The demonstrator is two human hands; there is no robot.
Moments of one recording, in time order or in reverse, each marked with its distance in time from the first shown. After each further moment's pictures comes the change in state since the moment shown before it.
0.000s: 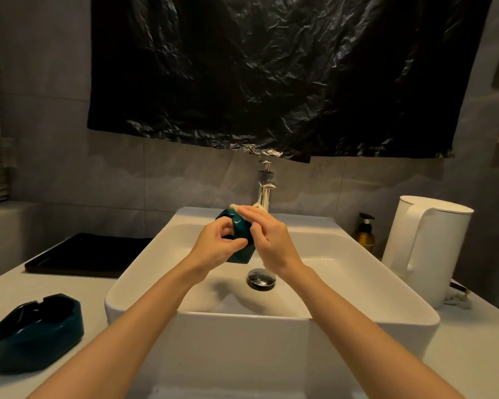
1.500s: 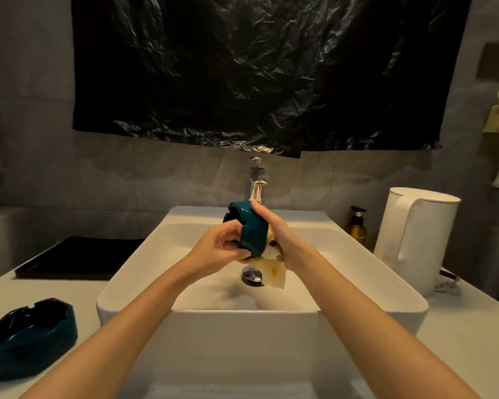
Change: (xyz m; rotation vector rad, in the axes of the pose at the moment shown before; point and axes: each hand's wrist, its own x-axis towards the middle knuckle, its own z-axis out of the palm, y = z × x) left_hand -0.015 0.010 0.007 0.002 -0.273 0.142; right_hand 0.003 -0.017 -0.035 0.755 -0.238 0.851
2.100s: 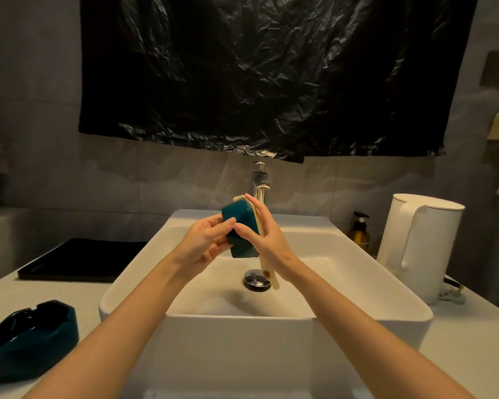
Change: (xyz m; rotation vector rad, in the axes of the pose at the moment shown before) left_hand 0.009 0.008 -0.019 -0.596 0.164 -0.192; right_hand 0.016 0.022 0.017 -0.311 0.077 -0.647
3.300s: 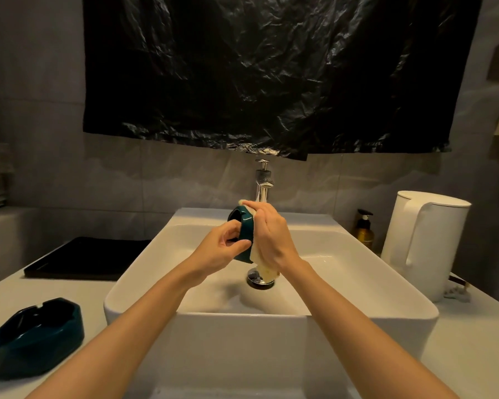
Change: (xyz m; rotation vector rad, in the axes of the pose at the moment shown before) left_hand -0.003 -0.019 0.004 0.631 -0.051 0.148; right_hand 0.016 0.012 0.000 -0.446 0.128 -0.121
